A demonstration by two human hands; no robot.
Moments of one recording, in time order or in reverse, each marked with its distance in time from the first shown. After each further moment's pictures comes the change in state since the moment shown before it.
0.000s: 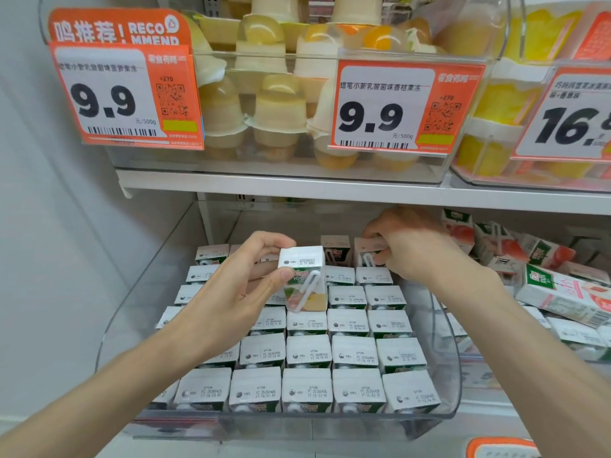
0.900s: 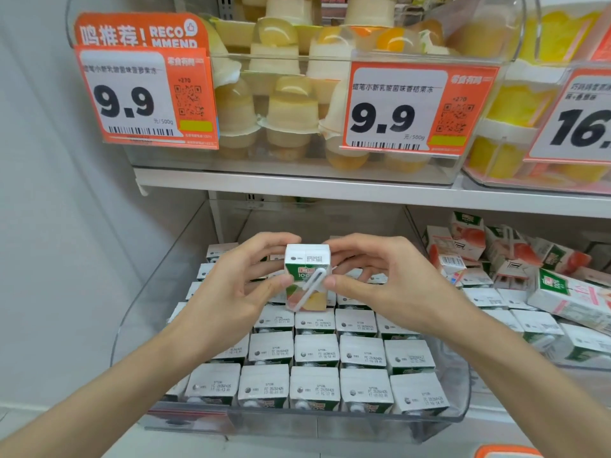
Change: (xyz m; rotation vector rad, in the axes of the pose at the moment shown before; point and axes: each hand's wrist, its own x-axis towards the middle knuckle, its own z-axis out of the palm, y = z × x) left_hand -0.007 0.002 -0.007 0.013 0.076 -0.016; right_hand -0.058 -0.045 -0.007 0.947 -0.010 -0.225
